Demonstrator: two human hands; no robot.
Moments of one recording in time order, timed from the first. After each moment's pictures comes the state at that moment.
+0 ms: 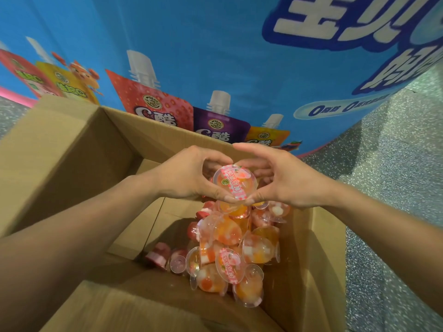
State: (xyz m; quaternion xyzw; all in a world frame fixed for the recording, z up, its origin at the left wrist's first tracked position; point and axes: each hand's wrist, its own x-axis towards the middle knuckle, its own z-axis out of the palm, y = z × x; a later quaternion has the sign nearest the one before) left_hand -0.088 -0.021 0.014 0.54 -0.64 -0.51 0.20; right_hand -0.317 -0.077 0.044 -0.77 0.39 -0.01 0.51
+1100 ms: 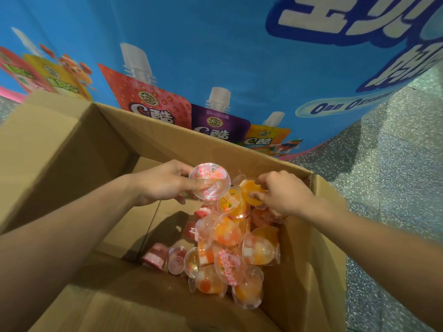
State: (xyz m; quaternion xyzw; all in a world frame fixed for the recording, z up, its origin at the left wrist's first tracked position) left_hand -0.063 -0.013 -0.015 0.57 -0.48 -0.65 0.14; right_hand -0.329 -0.087 -0.035 -0.81 0.52 0.19 0.17
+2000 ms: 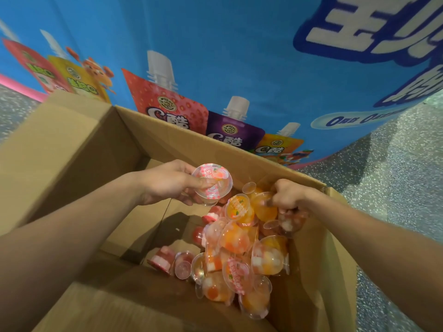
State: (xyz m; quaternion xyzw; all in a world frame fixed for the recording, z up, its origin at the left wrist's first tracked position) left_hand -0.042 -0.012 -0.011 0.57 -0.42 -0.68 0.18; right_hand -0.319 -0.120 -0.061 -0.61 0.63 0.27 0.39
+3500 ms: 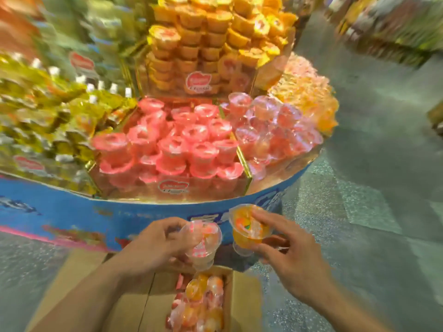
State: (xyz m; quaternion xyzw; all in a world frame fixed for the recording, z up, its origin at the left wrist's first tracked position) left_hand -0.128 -0.034 0.440 0.56 -0.39 -0.65 0.33; right_hand -0.398 -0.049 0.450 -0.68 0.51 -0.34 0.40
